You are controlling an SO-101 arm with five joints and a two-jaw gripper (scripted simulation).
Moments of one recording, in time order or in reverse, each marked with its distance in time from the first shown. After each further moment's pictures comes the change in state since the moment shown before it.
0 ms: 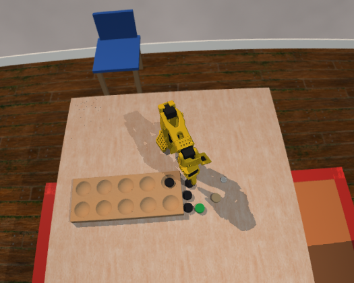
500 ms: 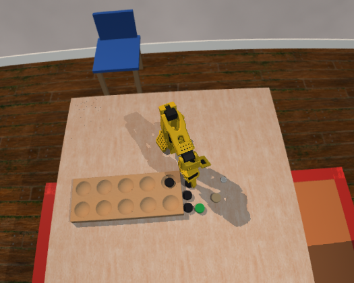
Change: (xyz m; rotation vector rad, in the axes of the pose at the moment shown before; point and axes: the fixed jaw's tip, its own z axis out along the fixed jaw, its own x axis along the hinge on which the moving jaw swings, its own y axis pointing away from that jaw) arm 0.000 -0.001 0.022 -0.001 0.000 0.000
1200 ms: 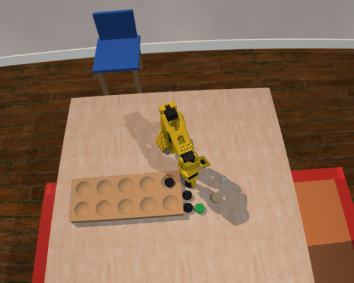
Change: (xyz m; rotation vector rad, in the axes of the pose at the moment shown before) arm 0.000 0.002 0.004 -0.002 0.000 0.000
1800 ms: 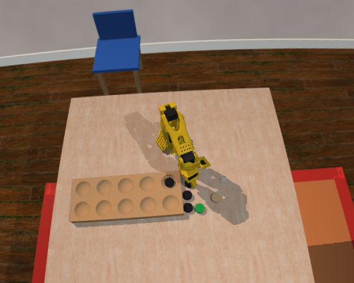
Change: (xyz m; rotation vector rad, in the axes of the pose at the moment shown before) arm 0.000 -0.001 0.003 0.006 0.001 0.000
